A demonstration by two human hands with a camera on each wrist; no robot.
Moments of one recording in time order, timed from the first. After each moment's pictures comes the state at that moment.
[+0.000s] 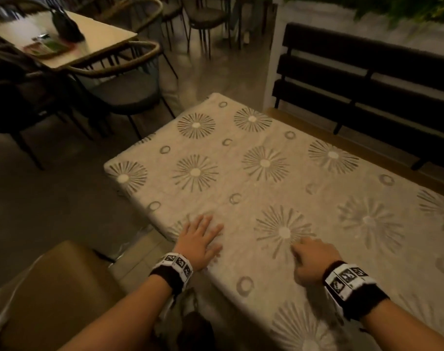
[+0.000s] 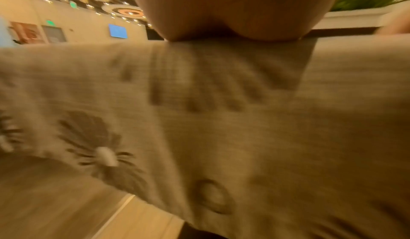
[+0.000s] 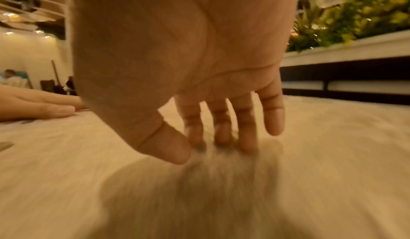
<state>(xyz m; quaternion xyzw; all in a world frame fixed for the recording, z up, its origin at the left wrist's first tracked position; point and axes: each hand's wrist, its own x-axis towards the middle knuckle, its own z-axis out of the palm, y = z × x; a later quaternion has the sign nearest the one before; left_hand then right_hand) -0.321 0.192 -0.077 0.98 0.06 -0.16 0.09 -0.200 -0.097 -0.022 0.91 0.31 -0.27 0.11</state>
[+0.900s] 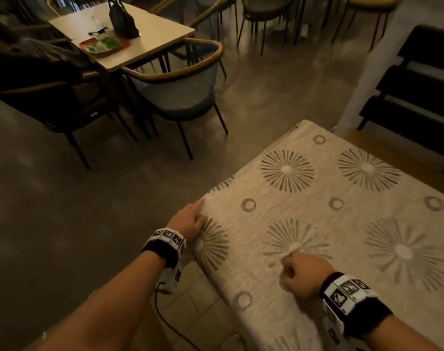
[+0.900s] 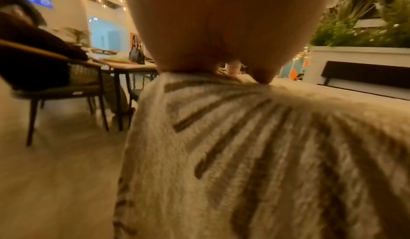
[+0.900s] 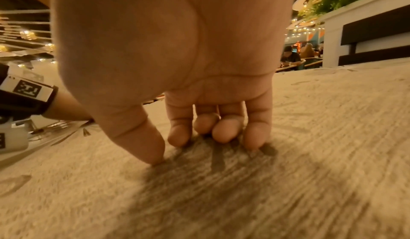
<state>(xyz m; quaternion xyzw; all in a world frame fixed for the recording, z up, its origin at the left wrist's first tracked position) -0.220 0.594 -0.087 0.92 0.29 -0.10 0.26 -0.108 0.275 -0.038 0.84 0.41 -0.36 0.02</state>
